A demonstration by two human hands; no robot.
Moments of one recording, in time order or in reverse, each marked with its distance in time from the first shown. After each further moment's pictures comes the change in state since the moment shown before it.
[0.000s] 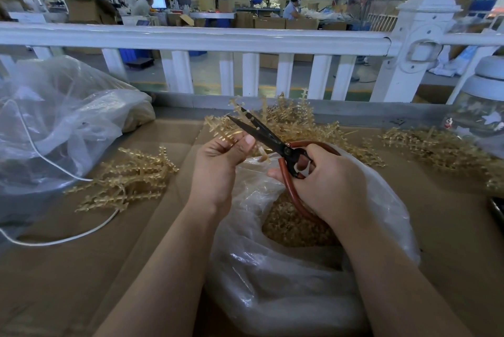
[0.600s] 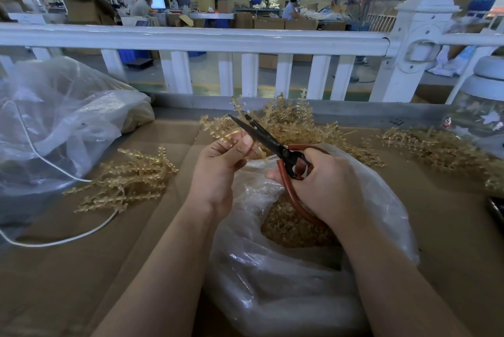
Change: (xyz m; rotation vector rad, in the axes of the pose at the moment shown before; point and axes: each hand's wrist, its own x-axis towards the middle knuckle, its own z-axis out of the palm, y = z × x) left_hand -0.002 0.003 0.001 -0.057 0.003 -0.144; right_hand 0.000 -0.001 0.001 0.094 -0.065 0.040
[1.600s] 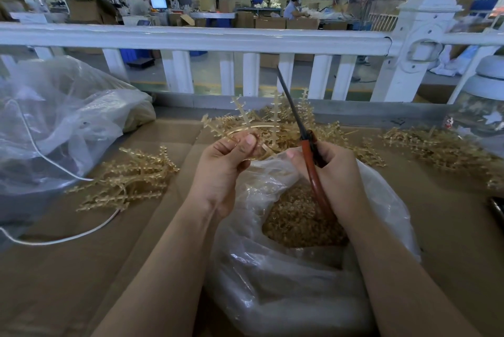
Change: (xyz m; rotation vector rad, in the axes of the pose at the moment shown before) left_hand 0.004 -0.004 -0.003 -0.033 -0.061 -0.032; right_hand 0.005 0.002 -0.005 0.618 -0.019 0.263
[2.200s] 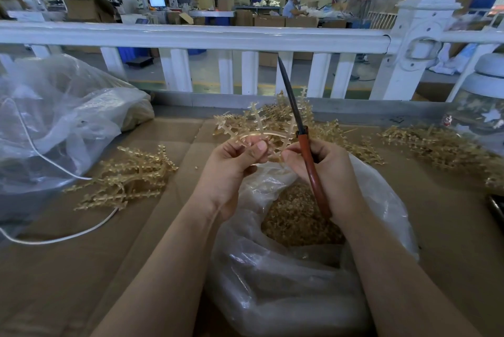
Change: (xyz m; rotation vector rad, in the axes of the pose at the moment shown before) left_hand -0.002 -0.005 0.004 0.050 -0.058 -0.072; right_hand 0.001 -0.011 0.006 0.156 -0.070 0.060
